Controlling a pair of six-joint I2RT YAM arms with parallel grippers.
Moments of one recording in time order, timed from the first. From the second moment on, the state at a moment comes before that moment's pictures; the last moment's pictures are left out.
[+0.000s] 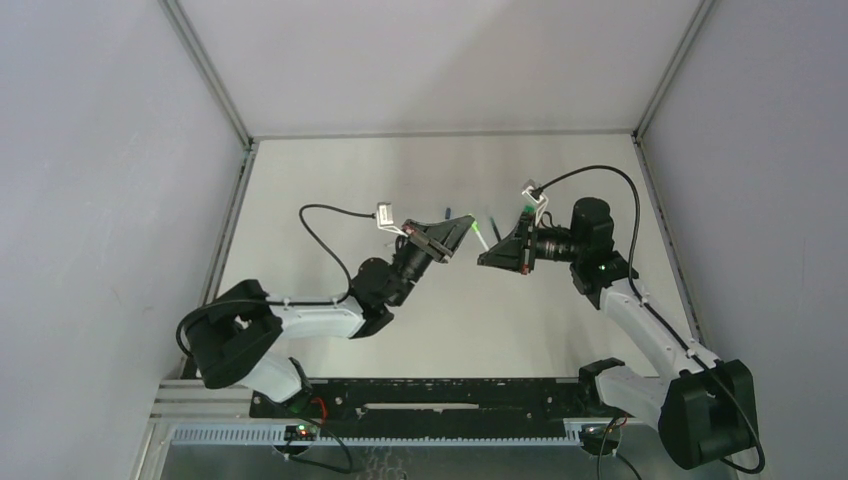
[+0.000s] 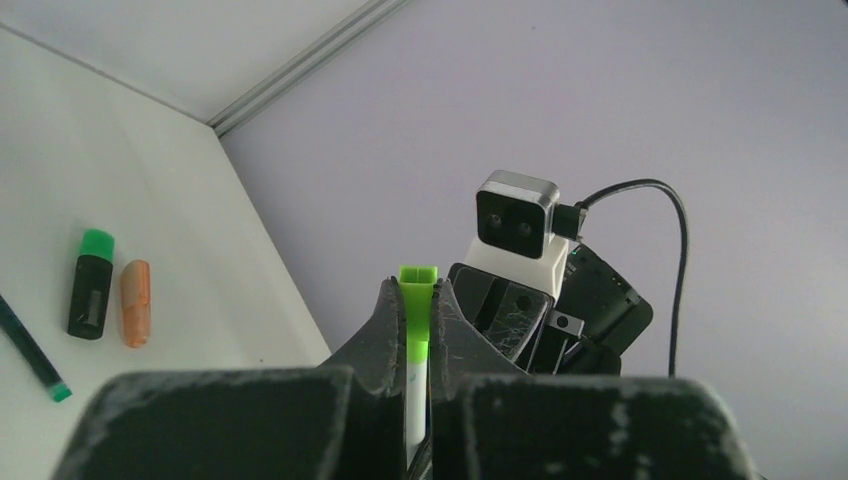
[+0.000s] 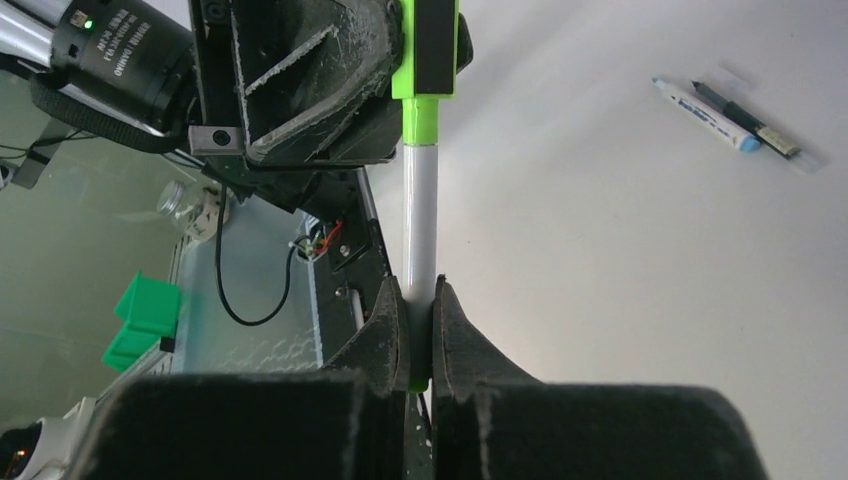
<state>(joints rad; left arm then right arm) -1.00 1.48 0.59 1.25 -0.30 -0.99 0.29 1.06 0.67 0.18 -1.07 0.45</state>
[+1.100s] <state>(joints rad) -0.97 0.88 0.41 0.74 -0.16 -0.73 0.22 1.17 0.80 -0.10 -1.07 -0.08</state>
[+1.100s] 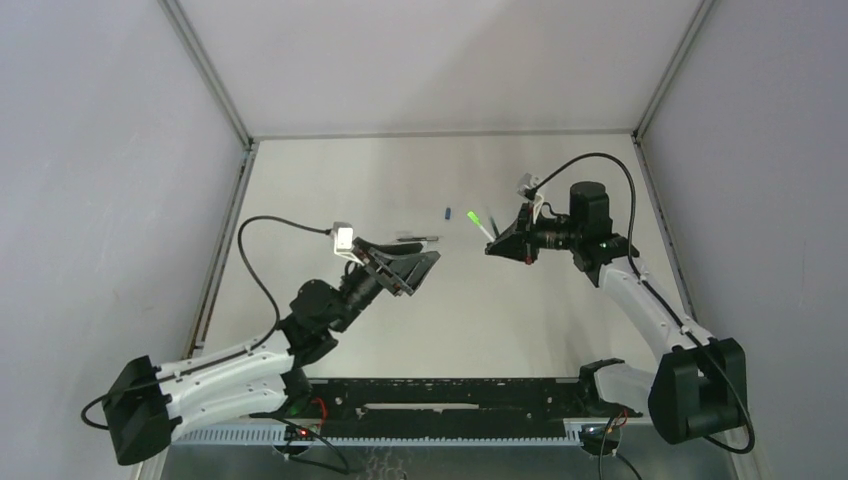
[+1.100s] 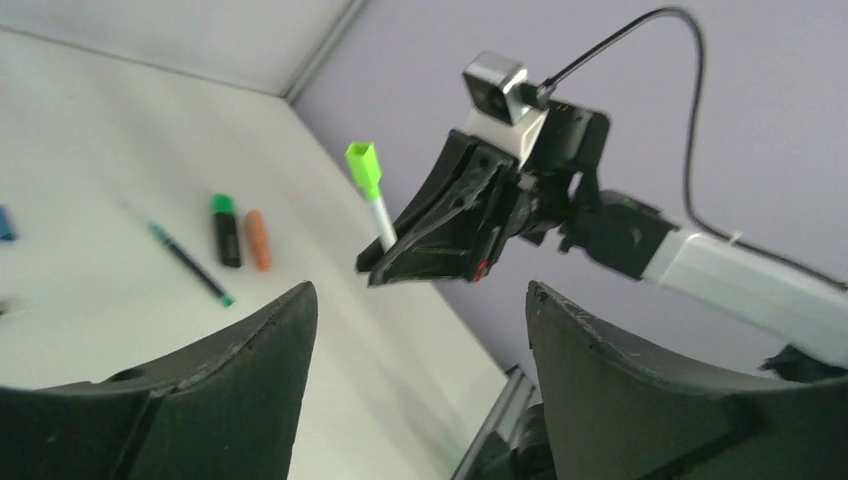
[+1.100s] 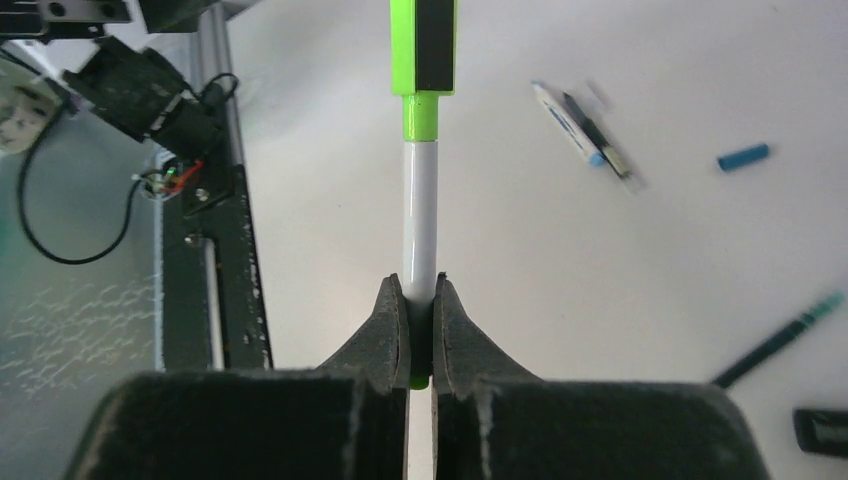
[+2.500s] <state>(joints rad) -0.93 0.84 0.29 0.62 -0.26 -0.65 0.20 1.85 1.17 -0.40 -0.31 0.06</state>
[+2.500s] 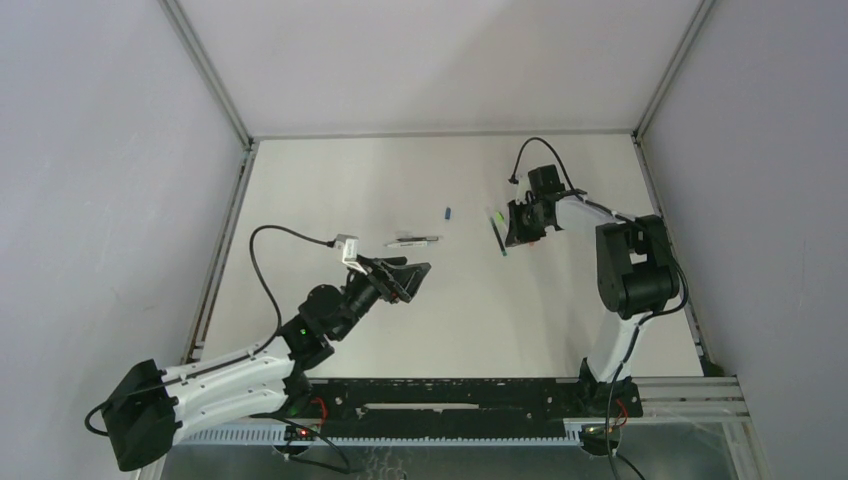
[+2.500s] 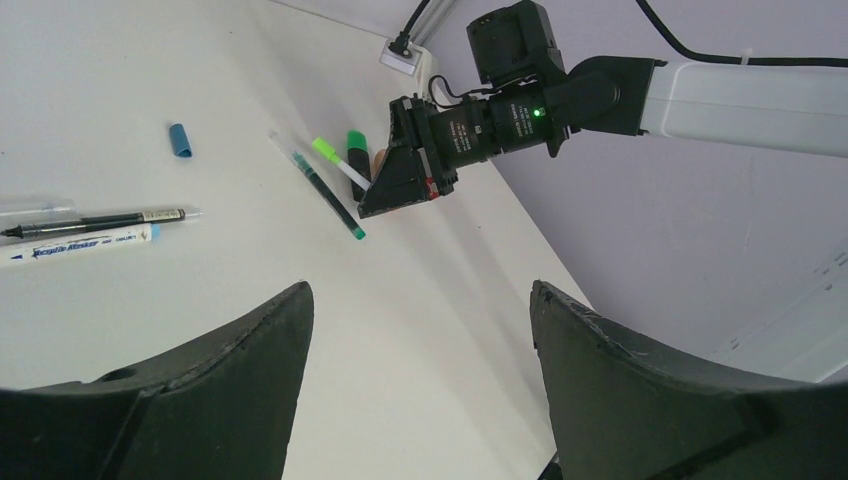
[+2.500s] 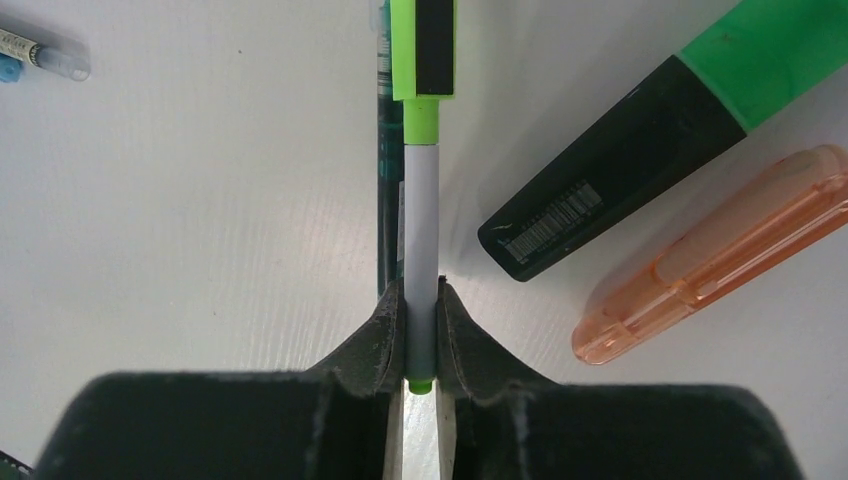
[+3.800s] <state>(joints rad) -0.92 0.80 0.27 0.61 -0.26 -0.66 0.17 1.48 1.18 -0.51 -0.60 -0.11</state>
